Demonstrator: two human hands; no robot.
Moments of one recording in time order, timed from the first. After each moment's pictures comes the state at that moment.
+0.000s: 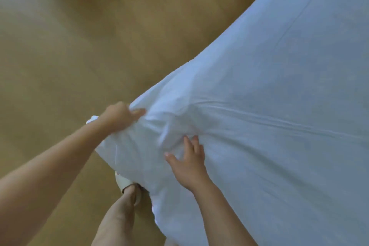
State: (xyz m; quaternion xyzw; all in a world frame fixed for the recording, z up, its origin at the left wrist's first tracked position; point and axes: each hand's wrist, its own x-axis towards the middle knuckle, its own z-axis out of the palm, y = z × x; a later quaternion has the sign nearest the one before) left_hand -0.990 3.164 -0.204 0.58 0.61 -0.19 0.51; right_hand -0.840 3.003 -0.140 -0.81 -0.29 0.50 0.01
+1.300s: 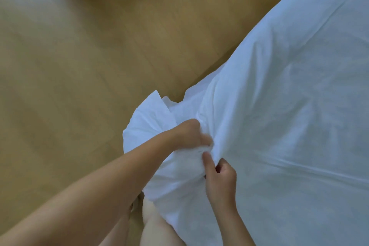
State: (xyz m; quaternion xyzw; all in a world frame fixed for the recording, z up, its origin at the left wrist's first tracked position) left_hand -0.790 3.157 -0.140 0.56 0.47 -0.17 0.66; right_hand -0.725 3.019 -0.120 -0.84 -0.15 0.41 0.32
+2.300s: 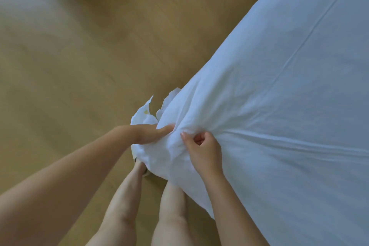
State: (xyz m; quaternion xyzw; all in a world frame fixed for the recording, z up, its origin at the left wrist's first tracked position) left_hand -0.919 3.190 -0.221 0.50 0.46 -0.35 0.64; right_hand -0.787 3.075 -0.164 -0.85 -0.15 0.47 0.18
